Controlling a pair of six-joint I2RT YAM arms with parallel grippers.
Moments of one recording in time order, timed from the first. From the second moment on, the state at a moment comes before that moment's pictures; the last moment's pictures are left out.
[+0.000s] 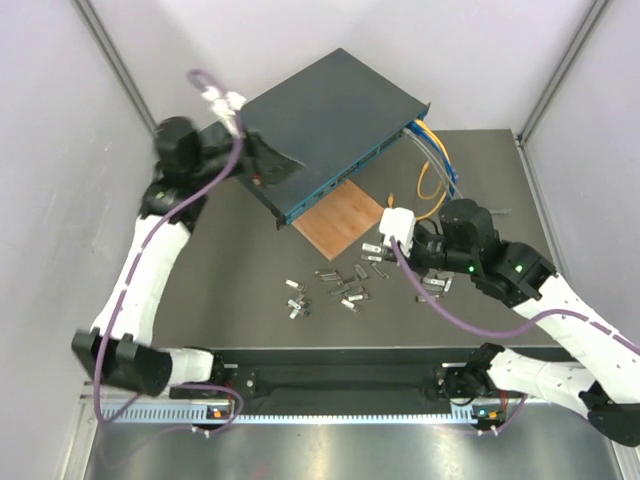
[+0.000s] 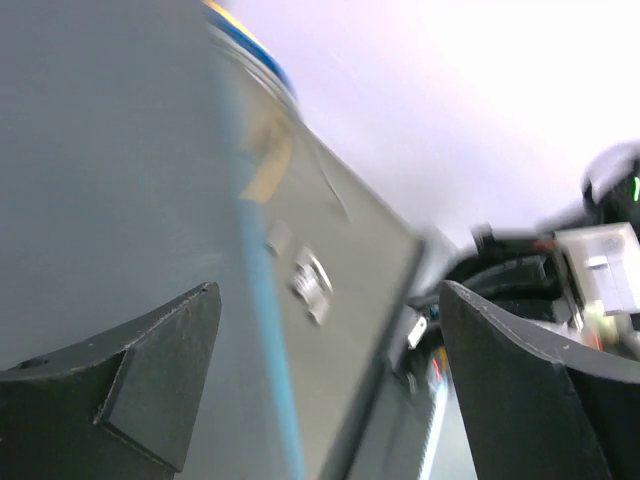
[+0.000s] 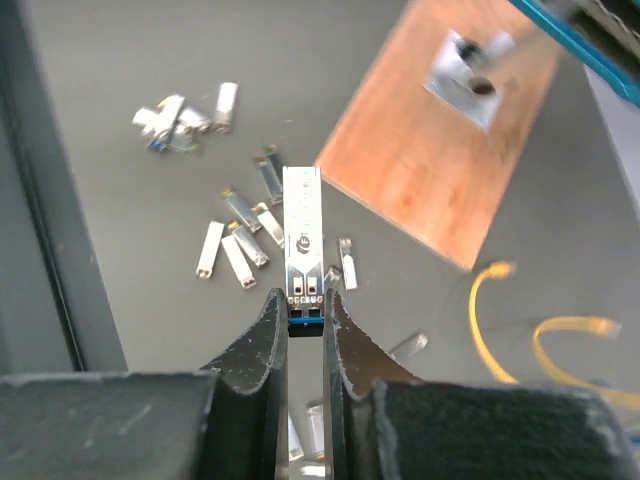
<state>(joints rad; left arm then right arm) -0.26 1.34 1.46 -0.23 0.93 -0.49 0.78 0.94 1.13 -0.72 -0.27 -0.55</state>
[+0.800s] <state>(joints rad) 0.25 0.96 0.83 0.09 0.68 -1.14 0.72 1.16 1.33 -0.65 0.03 -0.10</state>
